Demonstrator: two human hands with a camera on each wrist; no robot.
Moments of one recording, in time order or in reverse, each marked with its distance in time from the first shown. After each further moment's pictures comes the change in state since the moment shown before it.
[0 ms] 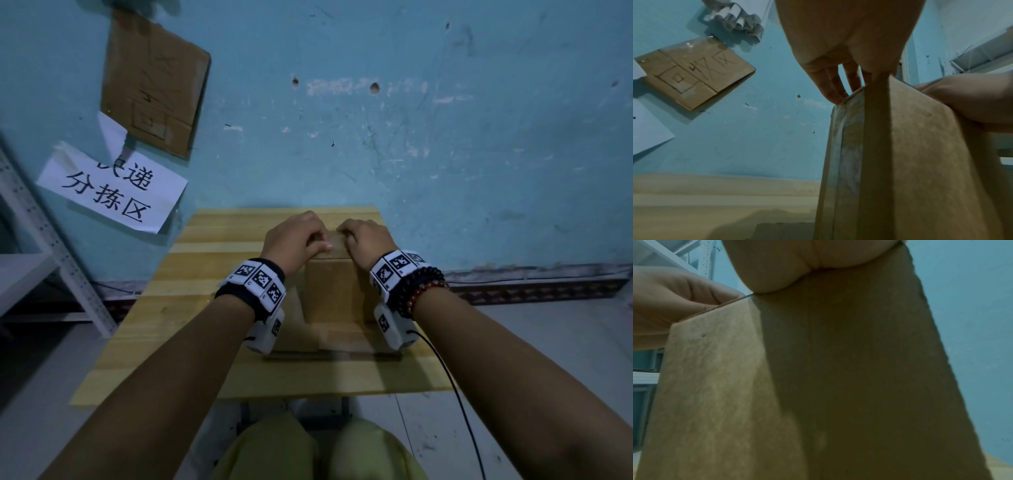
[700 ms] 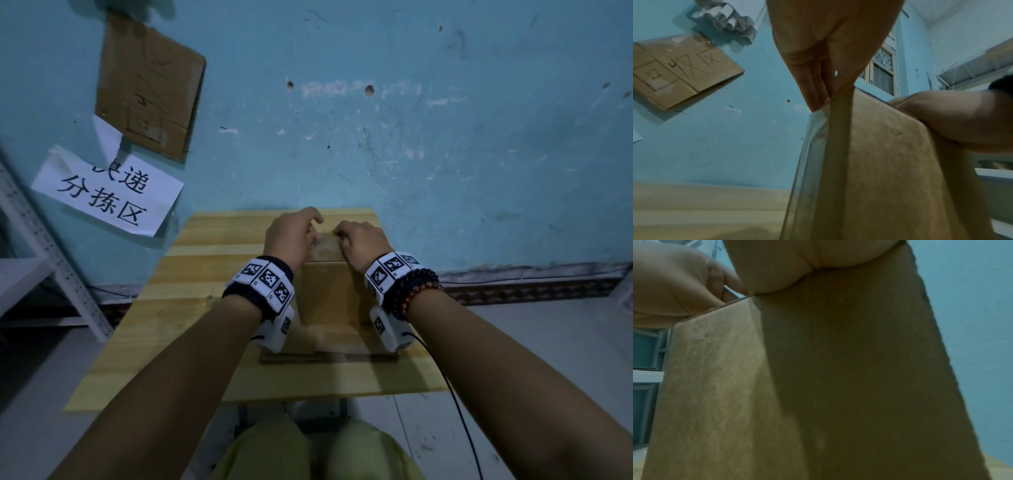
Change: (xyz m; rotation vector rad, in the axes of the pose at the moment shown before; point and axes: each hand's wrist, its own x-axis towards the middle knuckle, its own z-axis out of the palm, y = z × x) left_hand 0.007 0.014 -0.002 -0.116 0.088 -0.187; right_hand -0.001 0.000 0.001 -0.028 -0.004 -0.005
